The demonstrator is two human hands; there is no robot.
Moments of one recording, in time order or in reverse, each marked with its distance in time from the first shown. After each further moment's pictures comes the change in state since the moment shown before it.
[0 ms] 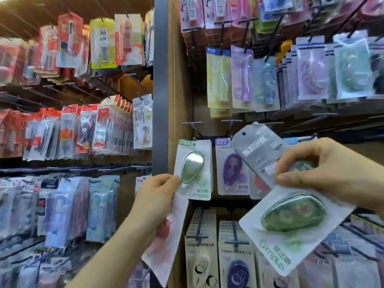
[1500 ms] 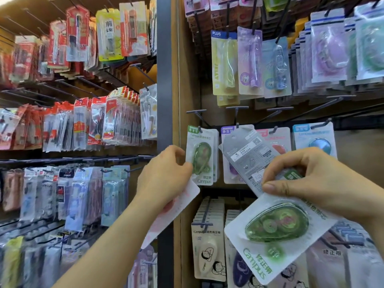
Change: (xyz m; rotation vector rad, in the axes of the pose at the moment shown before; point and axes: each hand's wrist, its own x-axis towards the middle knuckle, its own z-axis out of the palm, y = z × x) left_hand 0.009 0.032 0.007 0.745 0.110 0.061; right_hand -0.008 0.001 0.039 0.133 -0.043 0.056
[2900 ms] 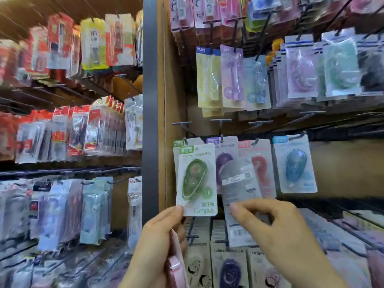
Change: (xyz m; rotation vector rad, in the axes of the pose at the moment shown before) left_hand -0.074 -0.007 0.034 -1.328 -0.307 -0.440; right_hand -0.031 0.002 0.066 0.022 0.330 0.227
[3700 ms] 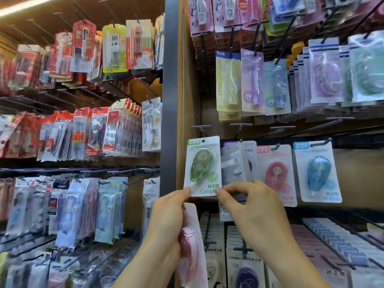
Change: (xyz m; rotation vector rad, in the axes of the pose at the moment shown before) left_hand 0.026 0.028 0.002 0.048 0.186 0.022; right_hand 0.037 -0.019 0.048 -0.242 0.125 -0.119
